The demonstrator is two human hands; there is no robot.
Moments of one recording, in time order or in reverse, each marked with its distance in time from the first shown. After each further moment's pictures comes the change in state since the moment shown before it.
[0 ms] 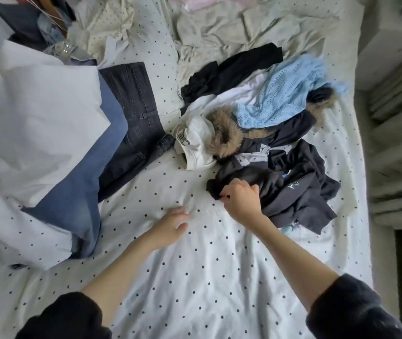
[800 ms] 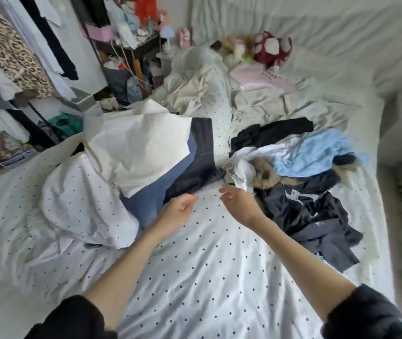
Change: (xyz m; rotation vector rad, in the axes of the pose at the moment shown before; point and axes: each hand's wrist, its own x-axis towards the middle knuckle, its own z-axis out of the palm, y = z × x) left_hand -0.147 -0.003 -0.082 -0.369 0.550 0.087; right_hand -0.078 -0.147 -0.078 0.399 -0.089 -0.172
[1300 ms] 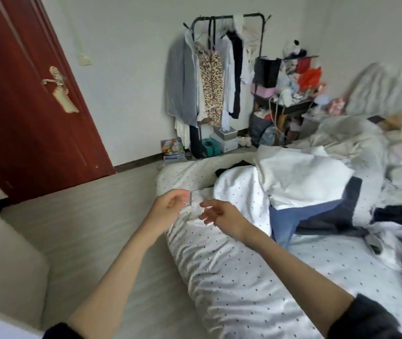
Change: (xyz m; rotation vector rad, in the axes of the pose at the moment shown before) left_hand -0.378 -0.072 -0.225 -0.319 0.784 -0.124; right_hand -0.203 -0.288 0.218 0.143 -0.612 -0.568
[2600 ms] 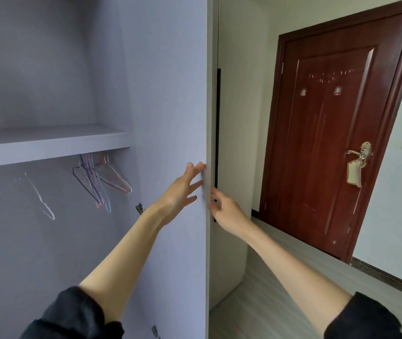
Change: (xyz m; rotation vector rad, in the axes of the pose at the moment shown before) left_hand -0.193 0.052 -0.340 -0.037 1.072 -0.070; right_hand 0.068 -0.320 0.336 -0.057 -0.964 -0.874
